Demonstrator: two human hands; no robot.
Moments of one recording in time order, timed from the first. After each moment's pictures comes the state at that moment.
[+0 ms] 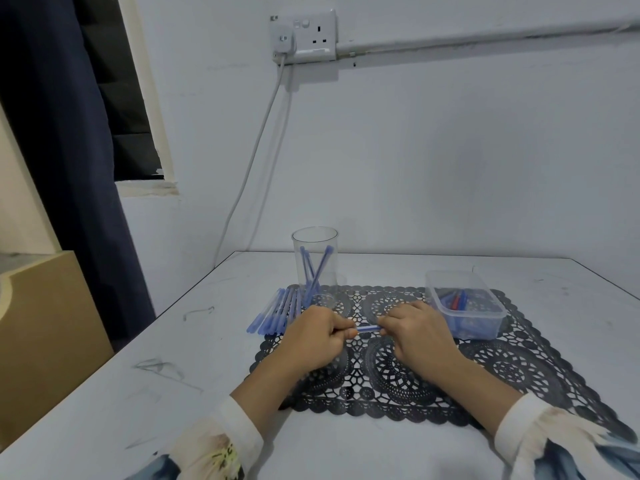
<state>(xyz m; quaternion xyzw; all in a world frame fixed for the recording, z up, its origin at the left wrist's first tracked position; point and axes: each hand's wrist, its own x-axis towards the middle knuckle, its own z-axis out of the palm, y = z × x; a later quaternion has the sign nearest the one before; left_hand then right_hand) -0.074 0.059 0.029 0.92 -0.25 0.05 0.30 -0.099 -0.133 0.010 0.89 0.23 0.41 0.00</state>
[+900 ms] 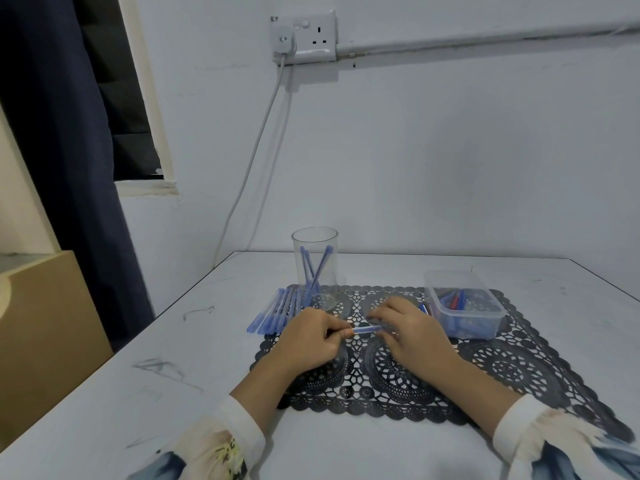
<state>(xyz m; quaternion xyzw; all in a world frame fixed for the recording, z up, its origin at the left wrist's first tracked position) -0.069 0.067 0.021 0.90 -0.29 0.06 0.32 -0.098 -0.131 0.004 0.90 0.21 0.35 -0.15</state>
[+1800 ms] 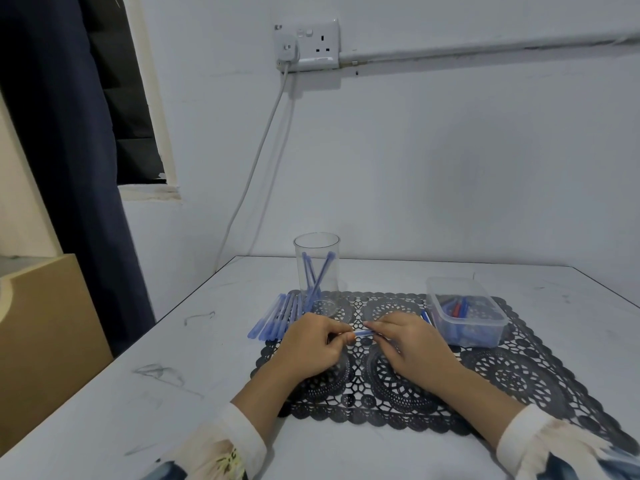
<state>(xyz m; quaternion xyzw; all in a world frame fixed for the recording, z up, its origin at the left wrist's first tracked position) -0.069 0.067 0.023 0.90 -0.29 0.11 0.30 -0.099 -0.128 0.004 0.90 0.23 0.34 -0.14</state>
